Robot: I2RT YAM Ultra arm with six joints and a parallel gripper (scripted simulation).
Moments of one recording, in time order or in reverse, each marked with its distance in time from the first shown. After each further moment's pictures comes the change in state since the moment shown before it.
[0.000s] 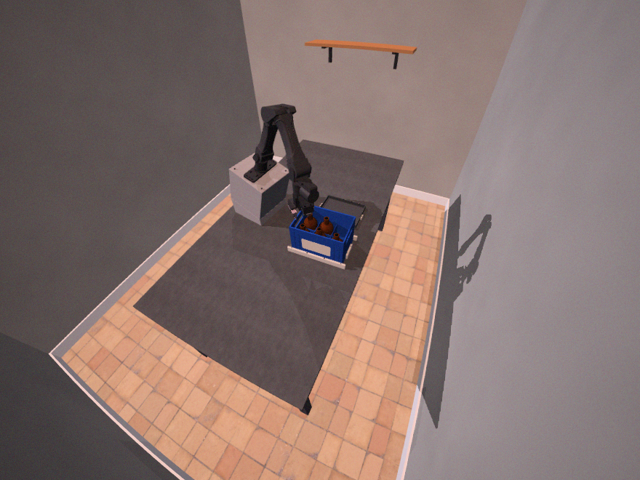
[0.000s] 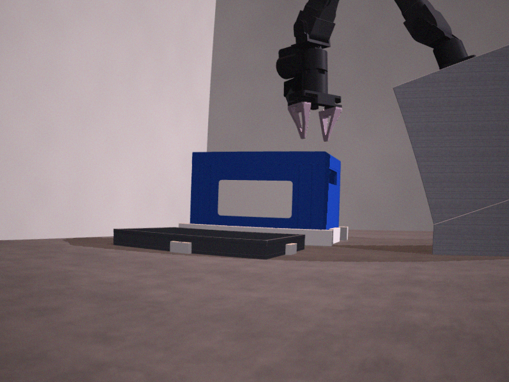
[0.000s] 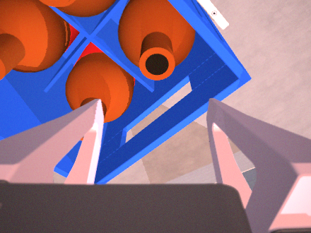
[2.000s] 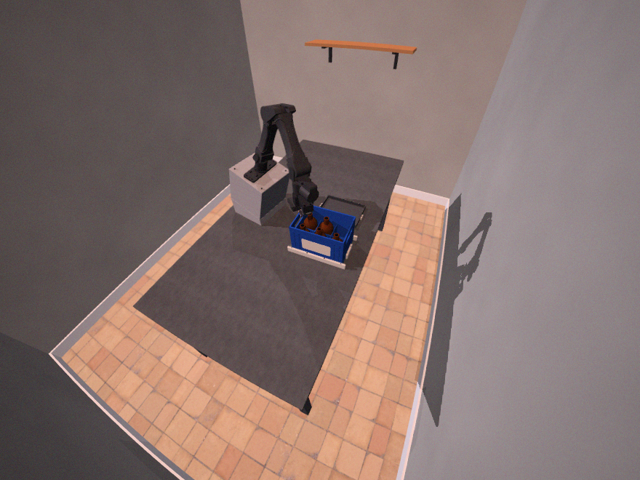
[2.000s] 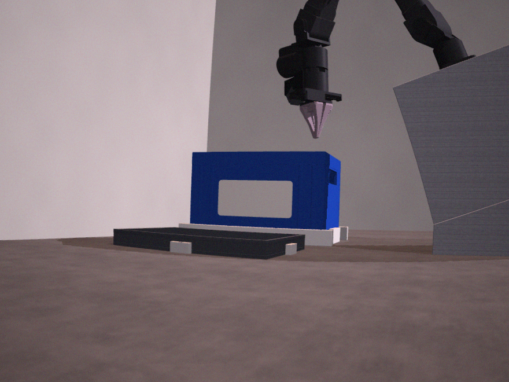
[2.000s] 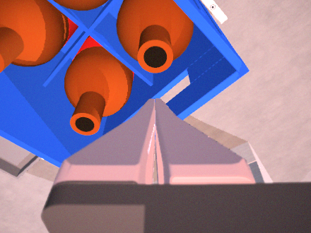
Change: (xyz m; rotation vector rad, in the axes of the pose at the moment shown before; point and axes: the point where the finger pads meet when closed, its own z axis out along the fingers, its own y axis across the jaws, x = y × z) arm 0.003 -0.001 -0.004 0.004 0.014 0.002
